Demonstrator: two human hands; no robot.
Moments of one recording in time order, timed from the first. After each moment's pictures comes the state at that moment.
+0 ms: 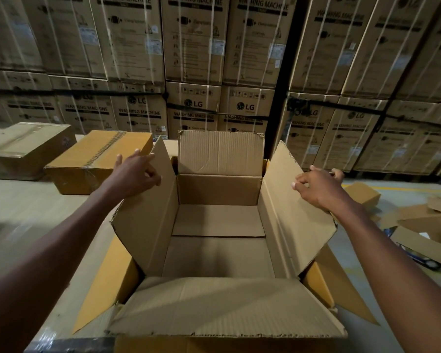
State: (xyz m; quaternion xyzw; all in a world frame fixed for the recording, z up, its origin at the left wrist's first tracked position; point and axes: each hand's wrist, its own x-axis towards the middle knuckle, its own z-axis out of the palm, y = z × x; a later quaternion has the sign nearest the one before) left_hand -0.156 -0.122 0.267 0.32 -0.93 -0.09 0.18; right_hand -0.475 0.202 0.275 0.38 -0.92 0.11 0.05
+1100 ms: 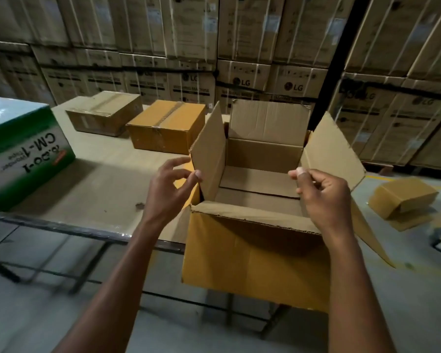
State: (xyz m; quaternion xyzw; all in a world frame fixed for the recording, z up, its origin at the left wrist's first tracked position) left_hand 0.029 0.094 0.225 0.33 -0.80 -0.27 0.42; right_hand -0.196 0.293 0.256 0.38 -0.73 0.57 0.01
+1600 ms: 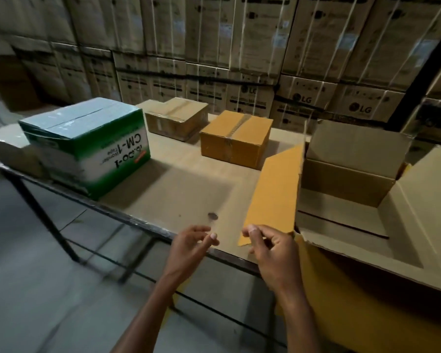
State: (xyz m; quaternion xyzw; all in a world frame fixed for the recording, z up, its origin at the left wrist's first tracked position) left_hand 0.225 0.019 0.120 0.41 -0.69 -0.47 0.36; right_hand 0.060 0.138 0.181 0.47 -0.67 0.56 -0.17
